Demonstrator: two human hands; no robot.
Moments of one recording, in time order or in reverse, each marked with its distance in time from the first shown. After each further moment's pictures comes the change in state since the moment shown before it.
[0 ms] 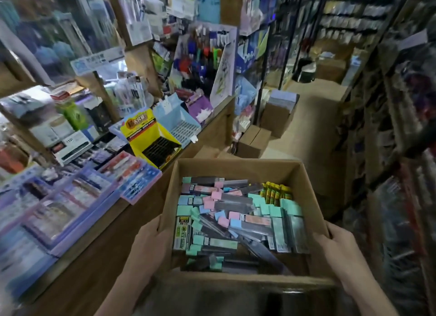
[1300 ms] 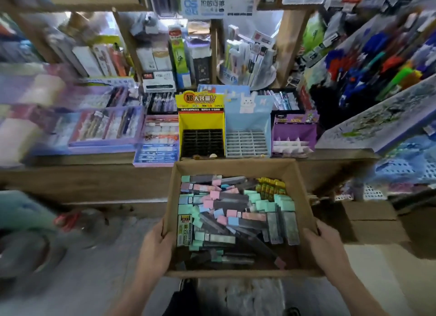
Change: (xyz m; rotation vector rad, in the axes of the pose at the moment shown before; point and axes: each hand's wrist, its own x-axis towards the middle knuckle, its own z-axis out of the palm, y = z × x) left_hand 0.211 0.103 0.212 -0.507 0.805 -0.481; right_hand 0.524 -0.176 0.183 -0.561 -0.783 -0.484
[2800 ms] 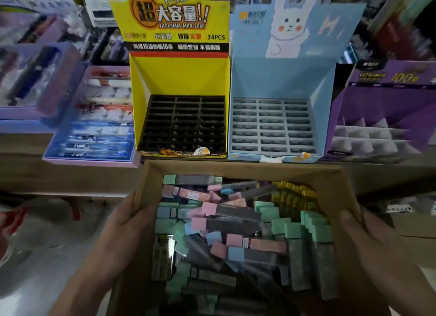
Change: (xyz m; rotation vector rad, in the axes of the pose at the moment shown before) left_hand 0.214 -0.023 0.054 -0.069 0.002 0.078; right_hand 0.172 -0.031 0.065 0.048 -0.140 0.002
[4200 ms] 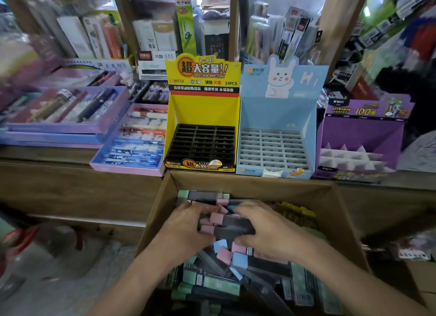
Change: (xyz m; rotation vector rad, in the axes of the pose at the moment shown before) left_hand -0.013 0.027 0.056 0.583 -0.183 0.270; right_hand 0.008 -0.061 0.112 -0.704 -0.457 -0.821
